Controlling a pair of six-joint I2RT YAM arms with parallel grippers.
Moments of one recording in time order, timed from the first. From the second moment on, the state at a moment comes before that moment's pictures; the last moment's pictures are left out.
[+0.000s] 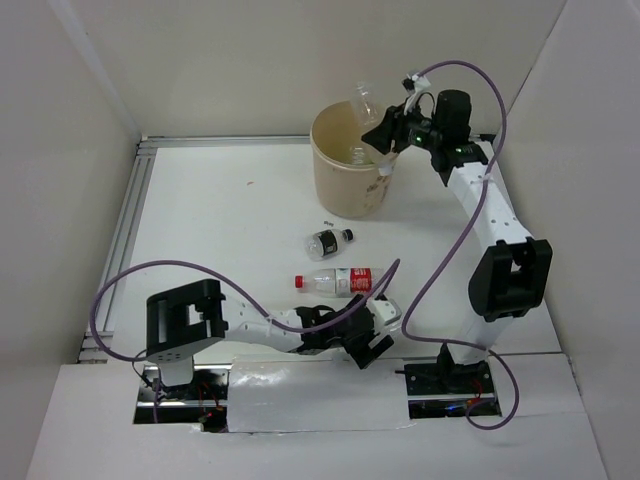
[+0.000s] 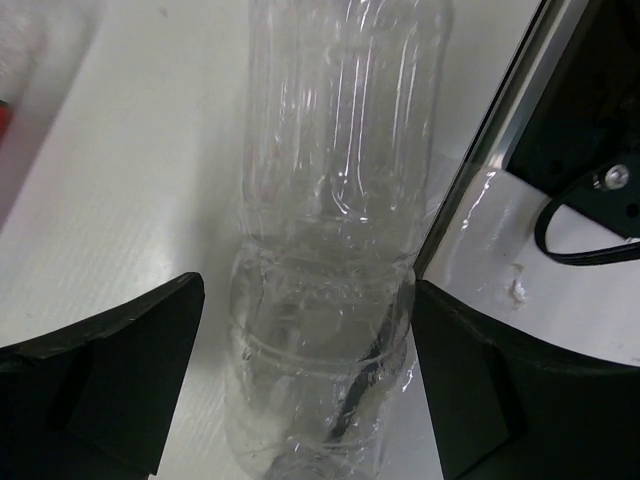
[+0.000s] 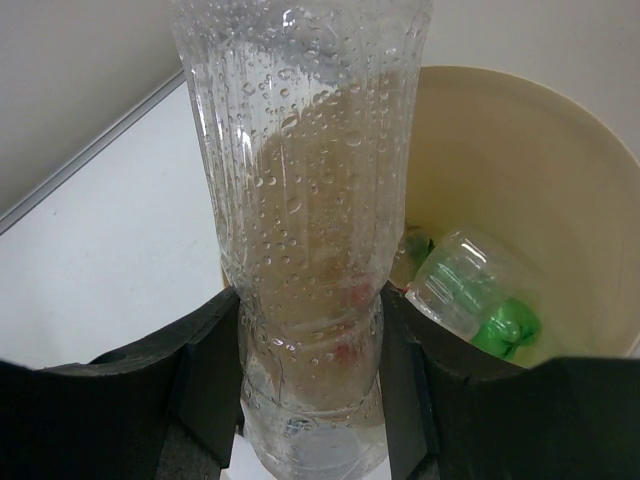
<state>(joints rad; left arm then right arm) -1.33 1.77 0.94 0.13 -0.13 -0.27 0.11 1.69 1.59 -0.12 -0.70 0.05</state>
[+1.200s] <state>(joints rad) -1.32 1.46 1.02 0.00 -0.26 -0.23 -0.15 1.75 1.80 -0.16 -0.76 0.07</state>
